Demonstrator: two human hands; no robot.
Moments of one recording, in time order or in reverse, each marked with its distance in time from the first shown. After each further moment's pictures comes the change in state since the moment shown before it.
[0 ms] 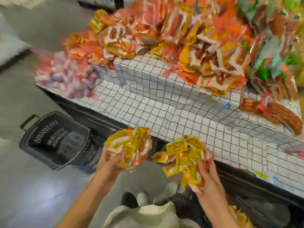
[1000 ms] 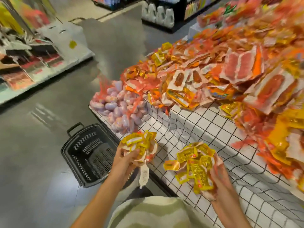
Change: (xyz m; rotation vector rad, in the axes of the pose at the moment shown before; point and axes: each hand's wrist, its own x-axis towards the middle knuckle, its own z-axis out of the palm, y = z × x) left_hand 0.215 0.117 -0.101 -0.215 0.312 0.033; right_hand 0.222 -0.020 0.224 -0.185 -0.319 0.133
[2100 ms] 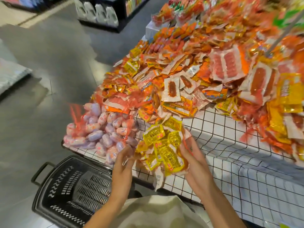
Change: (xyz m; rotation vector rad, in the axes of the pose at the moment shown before) left_hand 0.075 0.091 -0.014 0.554 -0.151 0.223; right_hand 0.073 0.018 0.188 -0.005 0.044 -0.206
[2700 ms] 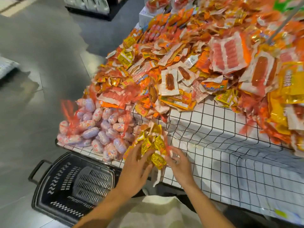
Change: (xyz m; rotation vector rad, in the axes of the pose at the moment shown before) left_hand 0.029 -0.054 0.008 0.886 -0.422 0.667; right_hand 0.027 0.097 -0.028 -0.595 0.335 0.057
